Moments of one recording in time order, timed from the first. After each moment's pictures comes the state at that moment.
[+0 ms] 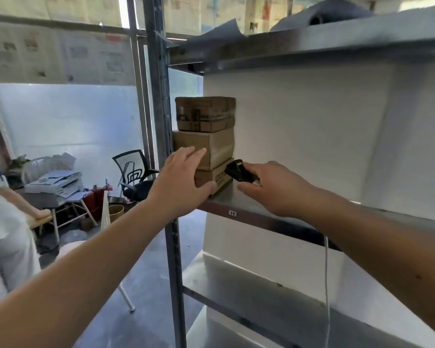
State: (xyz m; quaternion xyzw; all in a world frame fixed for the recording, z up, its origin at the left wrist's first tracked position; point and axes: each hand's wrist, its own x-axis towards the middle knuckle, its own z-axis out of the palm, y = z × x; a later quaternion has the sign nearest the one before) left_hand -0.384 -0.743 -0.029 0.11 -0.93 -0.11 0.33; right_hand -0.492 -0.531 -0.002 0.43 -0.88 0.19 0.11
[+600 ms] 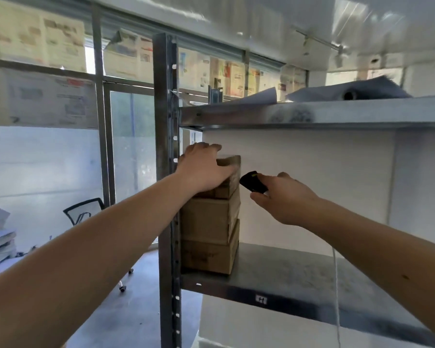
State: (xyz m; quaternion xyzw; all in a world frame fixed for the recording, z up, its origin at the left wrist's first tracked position) left_hand -0.526 -0.850 0.122 0.05 -0.94 -0.10 0.33; right_hand -0.566 -0.633 0.081 0.27 -0.93 0.12 0.22
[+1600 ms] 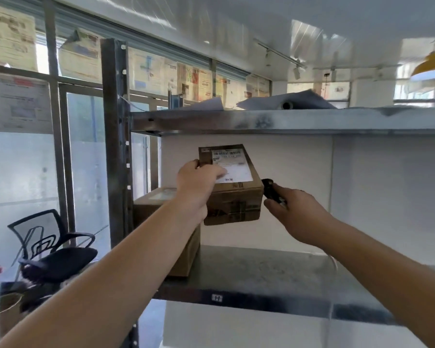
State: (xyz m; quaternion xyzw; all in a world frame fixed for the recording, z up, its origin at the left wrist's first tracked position) left_hand -0.514 -0.739 0.100 0.01 -0.63 -0.74 0.23; right_hand -0.538 -0.519 0.063 0.20 -0.92 0.26 0.22
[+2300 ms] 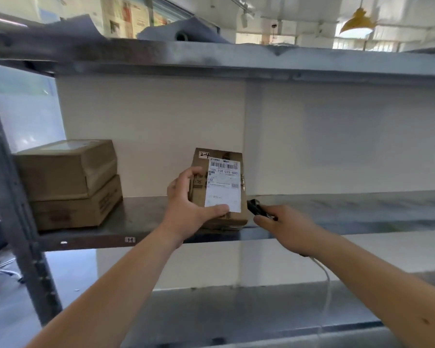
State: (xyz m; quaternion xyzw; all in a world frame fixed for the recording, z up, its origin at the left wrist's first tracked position) left_hand -0.504 -0.587 -0.065 -0.13 -0.78 -0.58 0.20; right_hand -0.477 -0.334 -0.057 0.10 -0.94 0.31 0.07
